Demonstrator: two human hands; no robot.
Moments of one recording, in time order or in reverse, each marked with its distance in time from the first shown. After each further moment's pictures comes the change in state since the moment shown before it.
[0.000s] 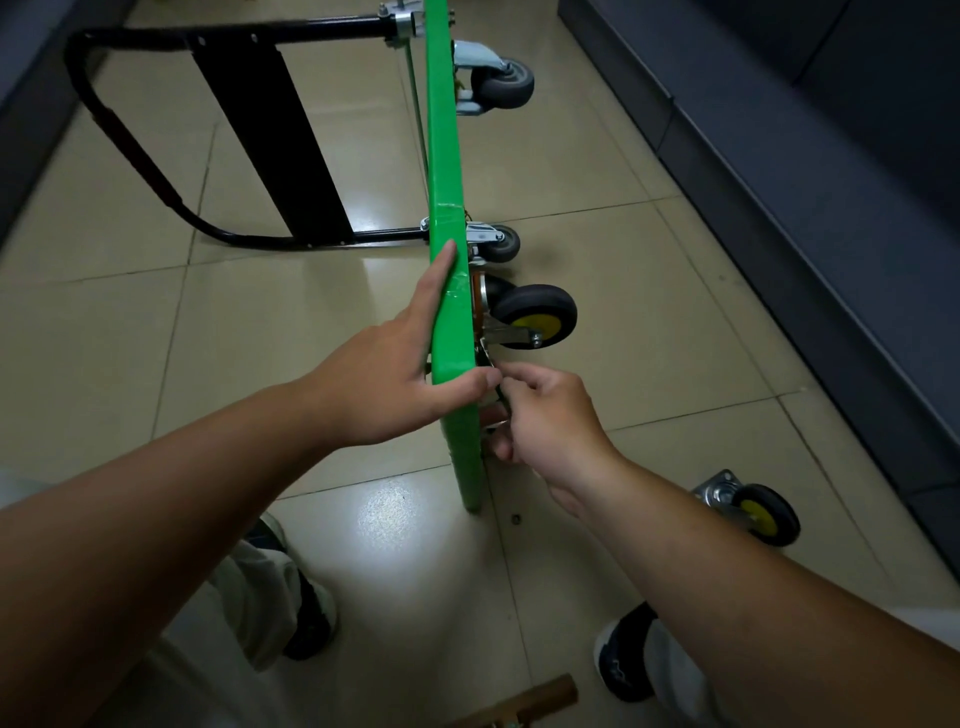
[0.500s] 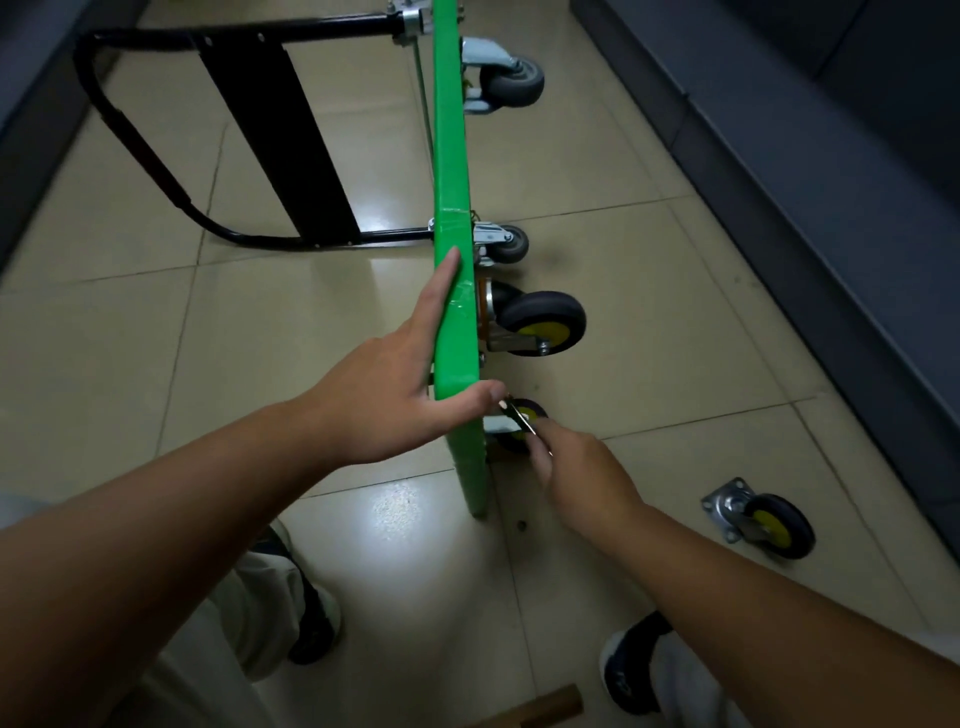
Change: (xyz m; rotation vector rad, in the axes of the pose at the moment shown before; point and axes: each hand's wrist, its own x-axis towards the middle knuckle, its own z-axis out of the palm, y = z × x) left_hand -0.002 0.001 0.001 -0.006 0.002 -0.015; right_hand 0.027 0.074 -0.033 -0.872 0.049 -0.325
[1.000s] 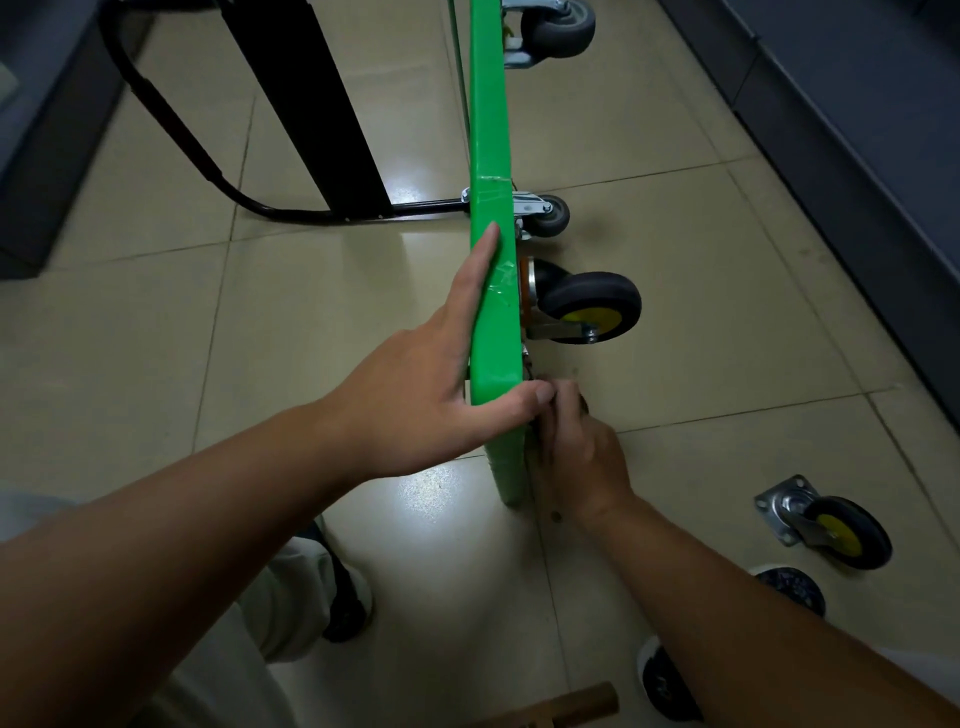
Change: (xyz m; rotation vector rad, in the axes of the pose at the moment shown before) left_hand 0.001 -0.005 0.005 -0.038 0.030 -0.012; right_hand 0.022 -0.017 0.034 0.180 0.186 -0.222
